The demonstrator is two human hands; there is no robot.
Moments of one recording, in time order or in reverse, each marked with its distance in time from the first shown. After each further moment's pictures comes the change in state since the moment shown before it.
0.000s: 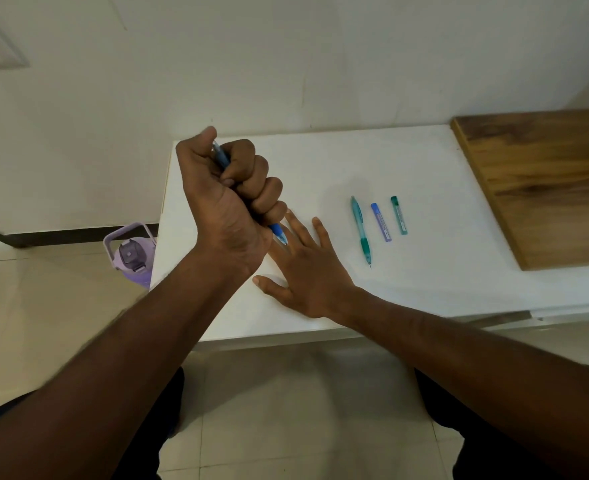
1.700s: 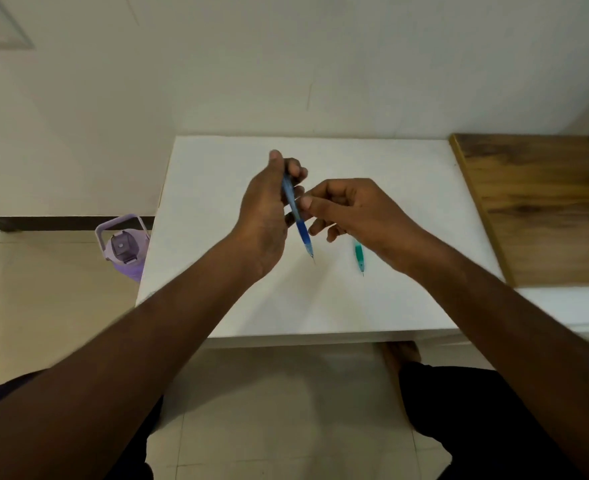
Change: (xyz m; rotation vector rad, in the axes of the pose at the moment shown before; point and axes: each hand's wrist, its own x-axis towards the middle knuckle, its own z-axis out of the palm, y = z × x) left_hand 0.028 -0.042 -0.002 0.361 0.266 -0.204; right_hand 0.013 0.041 -0.157 1.004 -0.146 0.406
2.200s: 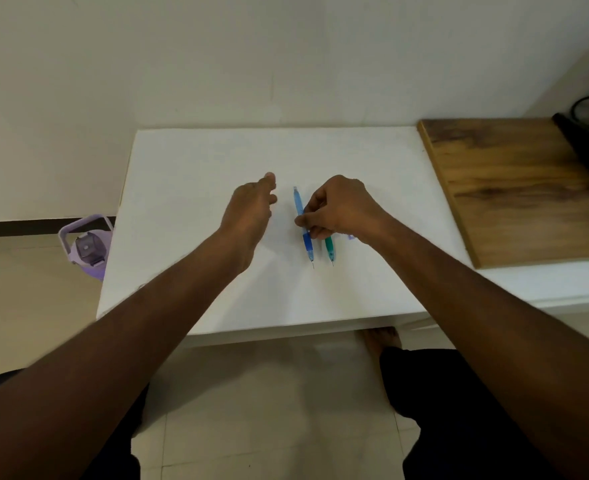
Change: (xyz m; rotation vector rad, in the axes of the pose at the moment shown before) left_hand 0.021 -0.028 0.017 0.556 0.120 -0.150; right_hand 0.038 0.051 -0.021 -0.309 0.060 0.361
